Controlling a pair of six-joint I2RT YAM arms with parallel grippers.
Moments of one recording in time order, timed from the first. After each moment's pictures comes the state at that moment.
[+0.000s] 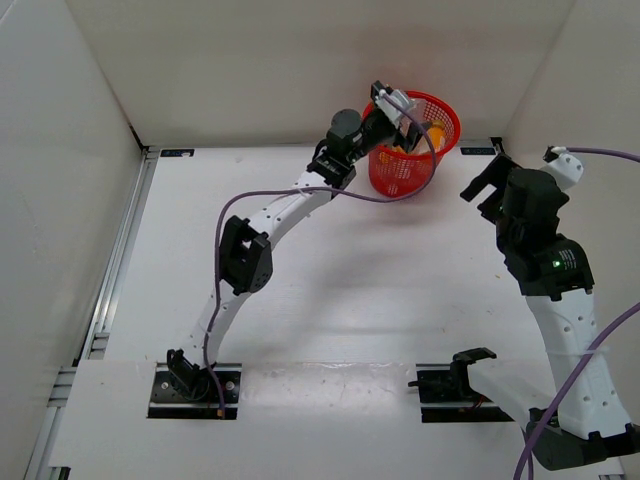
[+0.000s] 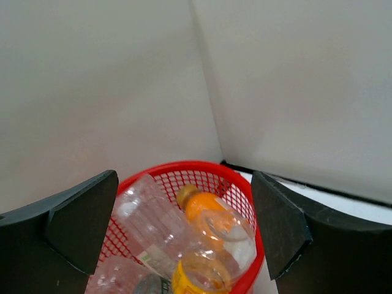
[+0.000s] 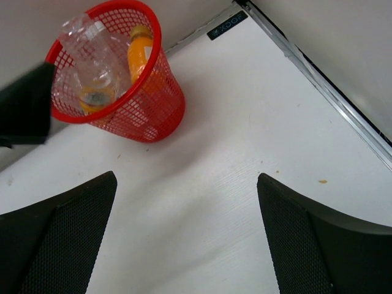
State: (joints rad) left arm -0.73 2.42 2.35 0.39 0.29 0.19; right arm 0.26 0.93 1.35 -0.79 0.52 0.56
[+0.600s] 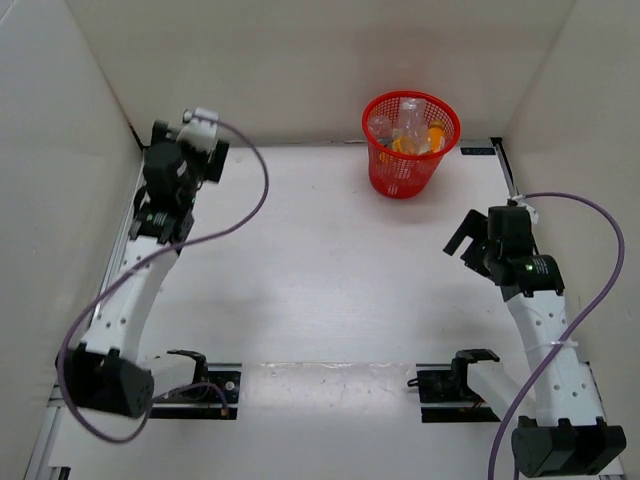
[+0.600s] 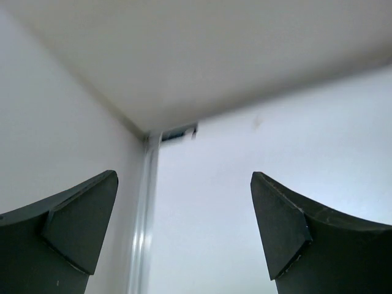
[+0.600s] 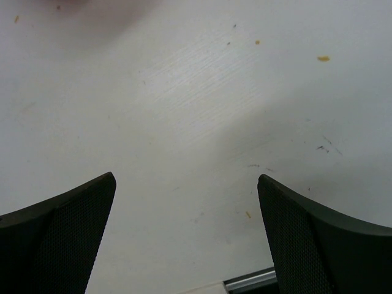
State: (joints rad) left arm -0.20 1.23 1.24 -0.06 -0.21 0.41; right arm 0.09 0.87 0.99 -0.92 0.18 0.55
